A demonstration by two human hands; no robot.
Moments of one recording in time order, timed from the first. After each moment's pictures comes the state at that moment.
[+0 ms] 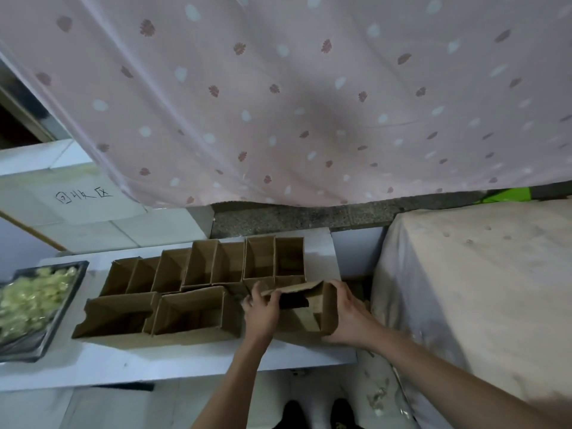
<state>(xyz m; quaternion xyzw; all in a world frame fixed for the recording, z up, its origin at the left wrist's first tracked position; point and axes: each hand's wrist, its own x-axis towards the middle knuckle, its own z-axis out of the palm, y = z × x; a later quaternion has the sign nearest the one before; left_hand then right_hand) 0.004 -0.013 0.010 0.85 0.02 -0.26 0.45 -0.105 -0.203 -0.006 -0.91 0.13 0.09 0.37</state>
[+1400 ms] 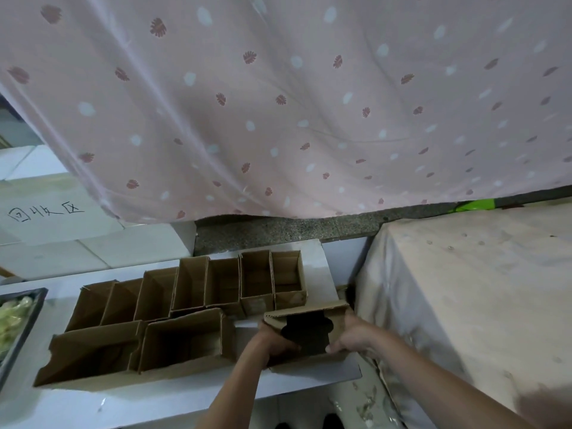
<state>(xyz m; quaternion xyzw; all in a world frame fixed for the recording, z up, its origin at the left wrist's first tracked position) 0.050 -0.005 -0.023 0.82 -0.01 -0.49 0.29 -0.070 -0.189 -0.009 -0.73 0.43 0.29 0.45</state>
